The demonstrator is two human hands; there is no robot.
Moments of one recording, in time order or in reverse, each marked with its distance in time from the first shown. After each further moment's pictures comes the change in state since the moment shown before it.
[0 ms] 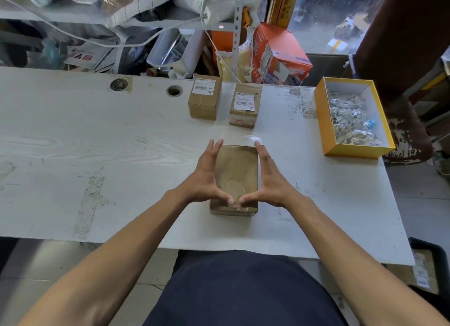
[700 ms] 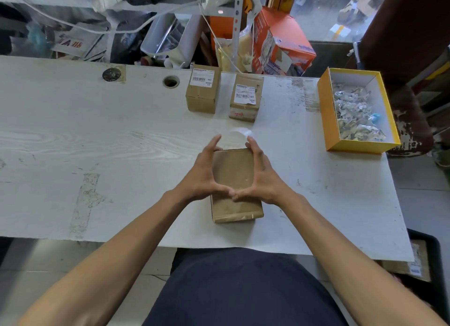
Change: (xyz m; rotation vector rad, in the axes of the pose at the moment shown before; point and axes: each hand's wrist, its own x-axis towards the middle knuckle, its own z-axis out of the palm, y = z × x) left_hand 0.006 -0.011 -0.001 -0.136 0.077 0.000; right_hand 0.013 -0.011 0.012 0.143 -0.015 0.063
